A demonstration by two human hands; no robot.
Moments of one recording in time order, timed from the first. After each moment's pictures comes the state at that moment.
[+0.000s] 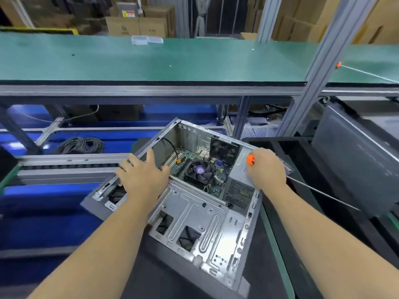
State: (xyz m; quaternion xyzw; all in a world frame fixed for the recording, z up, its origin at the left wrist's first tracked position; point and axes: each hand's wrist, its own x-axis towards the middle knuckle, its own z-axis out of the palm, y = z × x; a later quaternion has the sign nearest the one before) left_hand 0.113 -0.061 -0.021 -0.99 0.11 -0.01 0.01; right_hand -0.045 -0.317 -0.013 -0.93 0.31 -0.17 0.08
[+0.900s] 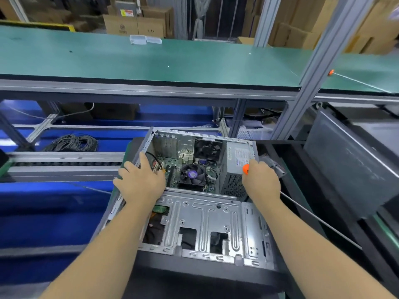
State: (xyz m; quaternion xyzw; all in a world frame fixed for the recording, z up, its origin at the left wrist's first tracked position) left_hand 0.095 -0.059 -0.030 -0.99 0.07 0.00 -0.07; right_hand -0.060 -0.294 -0.022 -0.92 0.37 -0.13 -0.02
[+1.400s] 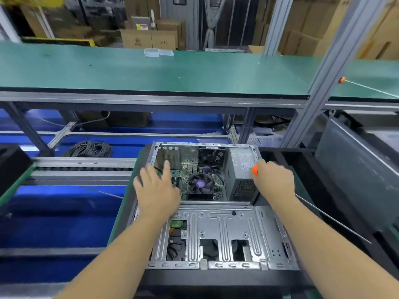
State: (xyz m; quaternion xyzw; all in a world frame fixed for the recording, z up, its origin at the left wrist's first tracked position) left_hand 0.070 -0.059 -0.032 -0.98 0.18 -0.04 -0.02; right_hand -0.059 -0.315 0.001 -0.93 0.31 -0.10 -0.13
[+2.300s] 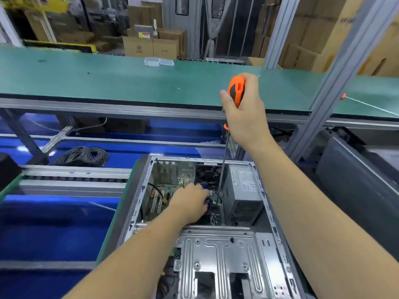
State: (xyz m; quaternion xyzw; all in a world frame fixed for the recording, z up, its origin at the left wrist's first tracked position) left_hand 0.090 -0.140 -0.025 -0.89 0.46 0.07 -0.05; right_hand 0.038 -0.264 0.171 -0.83 0.09 -0.41 0.37
